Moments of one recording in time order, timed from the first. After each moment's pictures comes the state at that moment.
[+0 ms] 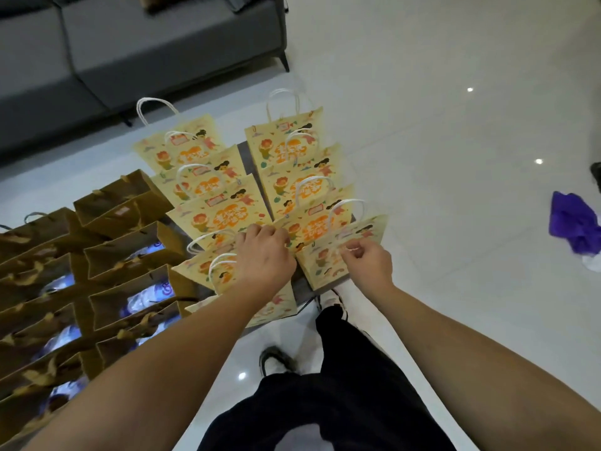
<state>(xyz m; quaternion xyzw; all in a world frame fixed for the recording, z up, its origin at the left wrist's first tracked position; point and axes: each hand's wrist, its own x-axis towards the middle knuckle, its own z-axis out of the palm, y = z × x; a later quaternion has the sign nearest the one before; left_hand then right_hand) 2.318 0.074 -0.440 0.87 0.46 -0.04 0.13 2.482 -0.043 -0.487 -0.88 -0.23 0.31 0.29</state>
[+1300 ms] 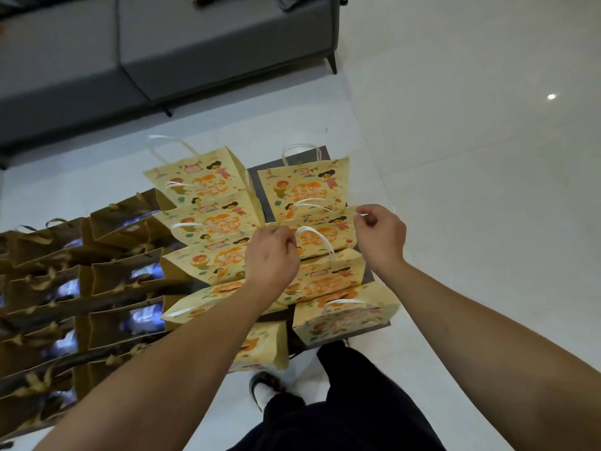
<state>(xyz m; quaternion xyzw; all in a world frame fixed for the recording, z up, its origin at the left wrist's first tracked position) 2.417 0.181 -0.452 0.77 0.58 0.07 0.24 2.610 0.134 -0.469 -0.84 -0.29 0.30 0.37</state>
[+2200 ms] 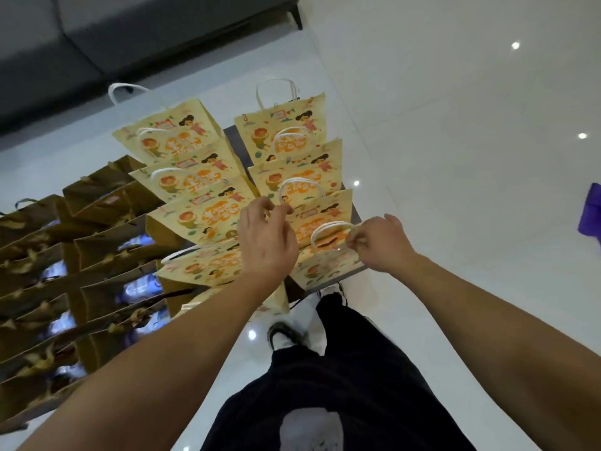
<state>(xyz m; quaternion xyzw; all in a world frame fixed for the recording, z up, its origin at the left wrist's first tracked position) 2.379 0.095 -0.461 0.83 0.51 0.15 0.16 2.589 0.003 -0.490 -0.77 -0.56 0.30 0.01</state>
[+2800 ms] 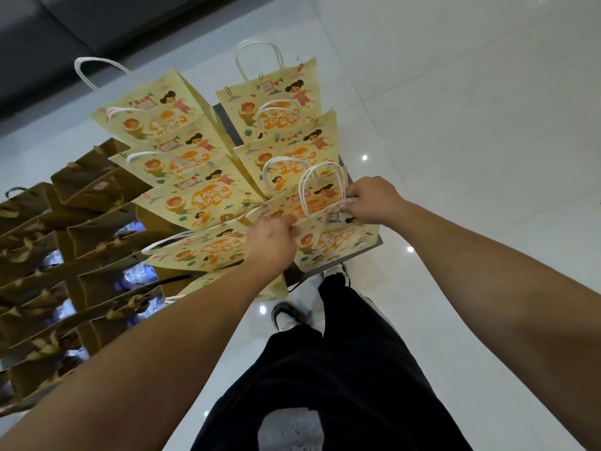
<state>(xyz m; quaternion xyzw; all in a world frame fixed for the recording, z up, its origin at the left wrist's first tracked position) 2.396 0.094 -0.493 0.83 0.50 -0.13 0.22 2.618 0.052 -0.506 -0.76 -0.52 0.39 0.03</state>
